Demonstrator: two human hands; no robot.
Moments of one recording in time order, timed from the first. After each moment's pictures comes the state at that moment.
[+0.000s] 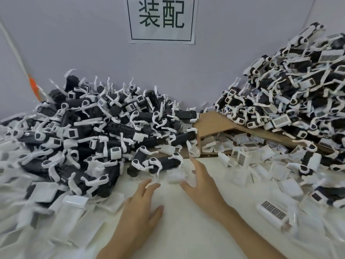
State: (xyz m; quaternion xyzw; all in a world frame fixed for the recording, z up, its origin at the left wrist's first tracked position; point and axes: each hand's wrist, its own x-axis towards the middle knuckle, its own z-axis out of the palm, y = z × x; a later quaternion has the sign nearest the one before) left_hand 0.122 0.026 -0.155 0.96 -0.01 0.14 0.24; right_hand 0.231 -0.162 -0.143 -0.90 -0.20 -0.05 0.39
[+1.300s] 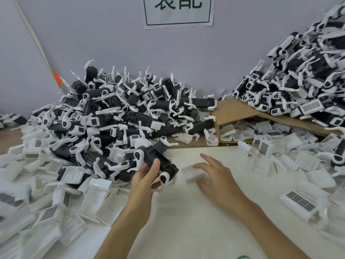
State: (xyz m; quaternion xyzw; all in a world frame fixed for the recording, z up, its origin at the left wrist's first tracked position) left_hand 0.116 0.034 -0.122 0.58 0.14 0.14 0.79; right_hand 0.214 -0.160 -0.144 -0.92 -0.29 -0.07 0.26
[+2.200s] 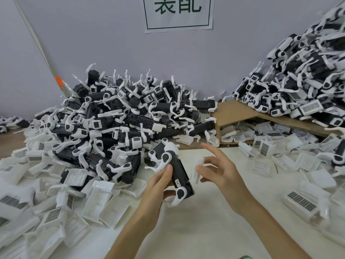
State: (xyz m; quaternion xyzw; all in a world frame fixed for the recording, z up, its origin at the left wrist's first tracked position) left_hand 0.109 0.018 -0.118 0.64 0.08 0.06 0.76; right_hand 0.176 -0.156 -0.100 -0.66 -0.23 0.06 0.72
